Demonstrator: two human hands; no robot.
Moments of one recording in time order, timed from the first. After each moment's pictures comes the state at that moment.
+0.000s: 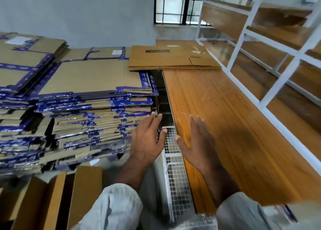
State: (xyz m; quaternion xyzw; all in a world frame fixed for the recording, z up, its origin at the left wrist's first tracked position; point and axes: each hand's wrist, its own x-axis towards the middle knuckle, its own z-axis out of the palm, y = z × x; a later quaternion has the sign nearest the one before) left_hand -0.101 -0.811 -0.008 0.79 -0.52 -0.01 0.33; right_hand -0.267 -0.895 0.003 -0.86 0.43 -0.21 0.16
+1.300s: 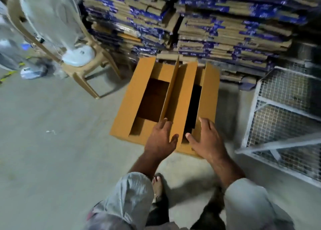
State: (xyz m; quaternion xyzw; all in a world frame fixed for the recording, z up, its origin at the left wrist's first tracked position) left_hand -0.096 -0.235 -0.154 0.91 -0.25 -0.22 0.24; right_hand -0.178 -0.398 -0.152 -0.91 0.30 0.08 0.28
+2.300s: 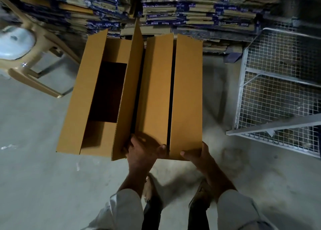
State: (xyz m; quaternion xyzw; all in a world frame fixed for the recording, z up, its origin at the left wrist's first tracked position) left_hand -0.094 -0.291 -0.335 0.91 0.04 -0.33 0.23; right_hand -0.230 -0.460 -0.387 -0.62 0.51 0.15 0.58
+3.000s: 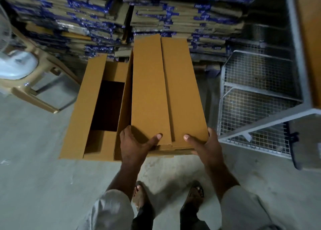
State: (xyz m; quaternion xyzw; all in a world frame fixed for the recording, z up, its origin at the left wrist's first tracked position) left_hand -0.109 -0.322 -0.217 0.89 -0.01 -0.23 0.40; right_hand -0.251 -0.507 -0.254 -0.63 0.52 -0.09 0.57
